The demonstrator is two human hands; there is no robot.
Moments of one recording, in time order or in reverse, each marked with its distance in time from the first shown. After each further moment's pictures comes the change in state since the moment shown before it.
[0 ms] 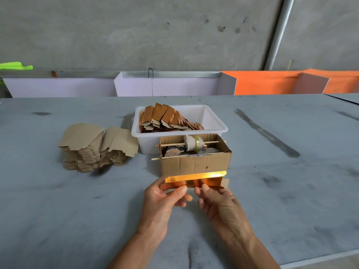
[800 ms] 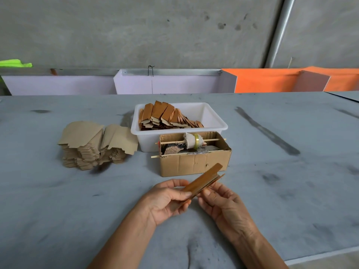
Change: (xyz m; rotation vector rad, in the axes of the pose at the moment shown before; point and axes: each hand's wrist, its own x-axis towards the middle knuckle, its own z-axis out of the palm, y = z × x) left_hand 0.021 0.013 -0.001 -0.008 -0.160 -0.679; right_hand -0.001 -0.004 -0.013 -0.004 -0.010 0.077
